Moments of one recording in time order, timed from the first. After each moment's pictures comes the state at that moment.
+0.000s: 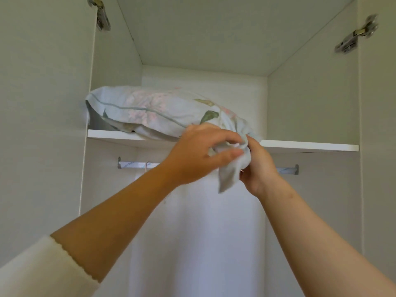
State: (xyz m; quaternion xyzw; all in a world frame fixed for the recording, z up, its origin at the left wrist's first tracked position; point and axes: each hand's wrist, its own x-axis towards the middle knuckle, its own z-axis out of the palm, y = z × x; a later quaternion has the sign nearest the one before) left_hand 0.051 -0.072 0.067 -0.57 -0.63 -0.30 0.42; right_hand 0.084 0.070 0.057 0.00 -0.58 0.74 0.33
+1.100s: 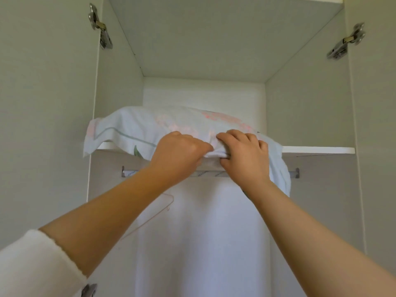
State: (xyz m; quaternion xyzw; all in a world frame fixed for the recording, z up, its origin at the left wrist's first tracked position) left_hand 0.026 -0.085 0.079 -0.44 -0.59 0.00 0.67; right_hand 0.093 0.060 0.065 -0.06 -0.83 -0.02 0.56
